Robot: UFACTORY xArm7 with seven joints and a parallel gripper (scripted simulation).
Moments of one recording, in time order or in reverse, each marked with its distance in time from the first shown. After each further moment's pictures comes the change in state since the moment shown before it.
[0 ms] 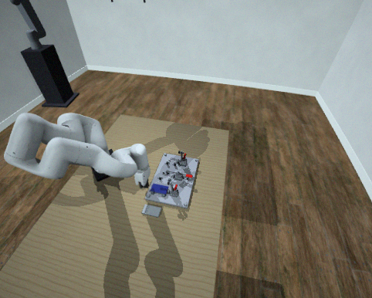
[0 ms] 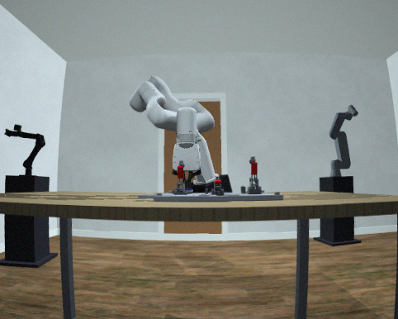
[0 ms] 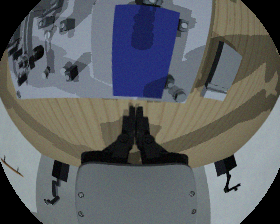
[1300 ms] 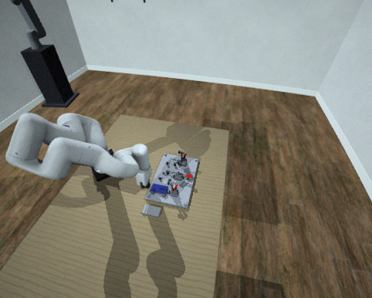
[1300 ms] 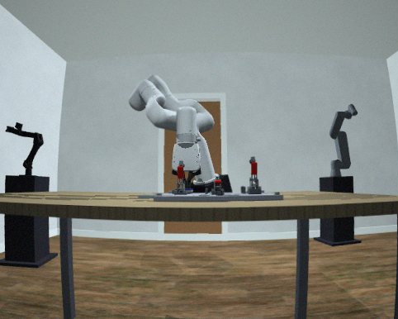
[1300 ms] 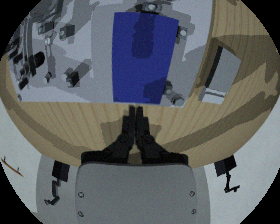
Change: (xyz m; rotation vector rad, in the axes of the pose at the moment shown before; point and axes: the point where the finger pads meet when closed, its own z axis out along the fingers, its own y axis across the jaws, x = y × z) arm 0.008 0.000 0.000 0.000 0.000 0.000
